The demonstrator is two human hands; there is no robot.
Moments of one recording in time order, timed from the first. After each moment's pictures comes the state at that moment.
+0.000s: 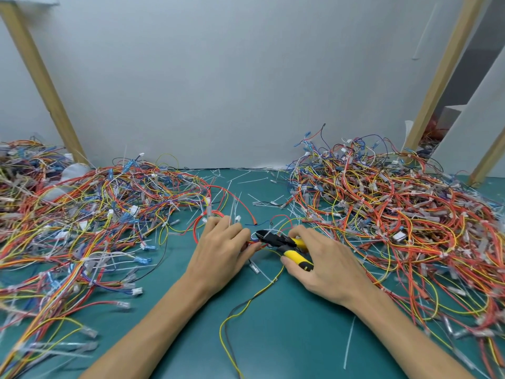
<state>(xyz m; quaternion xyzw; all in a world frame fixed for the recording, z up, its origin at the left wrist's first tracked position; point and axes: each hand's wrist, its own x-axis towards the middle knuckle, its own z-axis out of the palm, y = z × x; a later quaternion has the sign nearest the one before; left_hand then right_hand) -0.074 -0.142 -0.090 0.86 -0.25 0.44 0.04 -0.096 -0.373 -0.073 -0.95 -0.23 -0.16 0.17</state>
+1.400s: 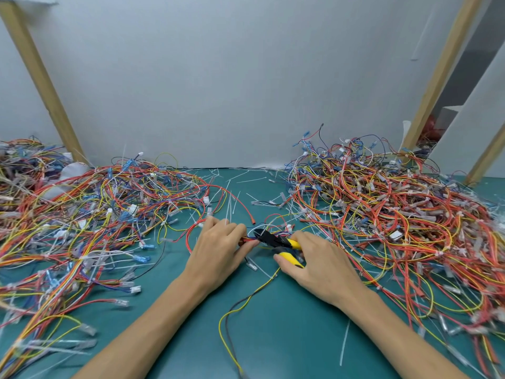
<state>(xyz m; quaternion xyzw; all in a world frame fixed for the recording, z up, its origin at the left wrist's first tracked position) -0.073 -0.144 -0.092 0.89 -0.24 0.38 0.11 -0.094 -0.366 -0.078 -0.97 -0.17 -0.13 0.14</state>
